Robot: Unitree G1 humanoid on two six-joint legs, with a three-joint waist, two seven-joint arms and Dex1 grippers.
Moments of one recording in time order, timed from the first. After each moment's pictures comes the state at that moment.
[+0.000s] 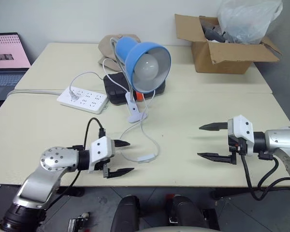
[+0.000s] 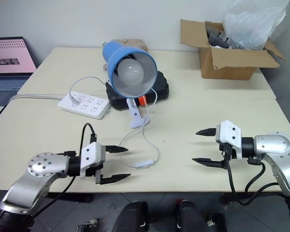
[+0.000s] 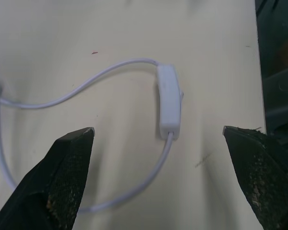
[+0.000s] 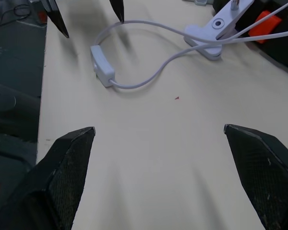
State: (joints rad) left arm -0.06 0.78 -0.09 -0.26 -0.26 0.17 -1.11; right arm -0.15 -0.93 -0.06 -0.43 0.45 0.41 1.13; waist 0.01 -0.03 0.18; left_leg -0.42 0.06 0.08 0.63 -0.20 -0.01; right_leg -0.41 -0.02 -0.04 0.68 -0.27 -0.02
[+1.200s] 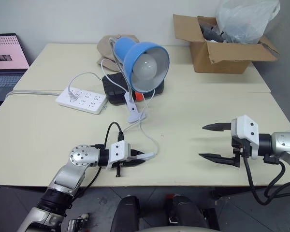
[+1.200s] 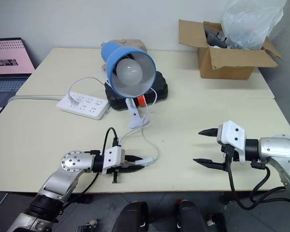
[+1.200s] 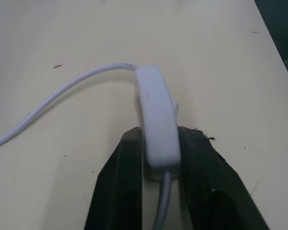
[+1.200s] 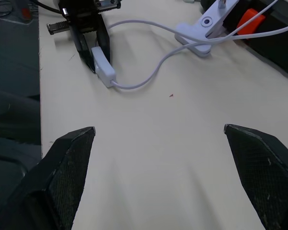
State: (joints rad) left arm -0.21 0.64 -0.23 0.05 -0.15 -0.09 -1.17; right arm -0.11 -0.95 -0.12 -0.53 0.49 0.50 1.05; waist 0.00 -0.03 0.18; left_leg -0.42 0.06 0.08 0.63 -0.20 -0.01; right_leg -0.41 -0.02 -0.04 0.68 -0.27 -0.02
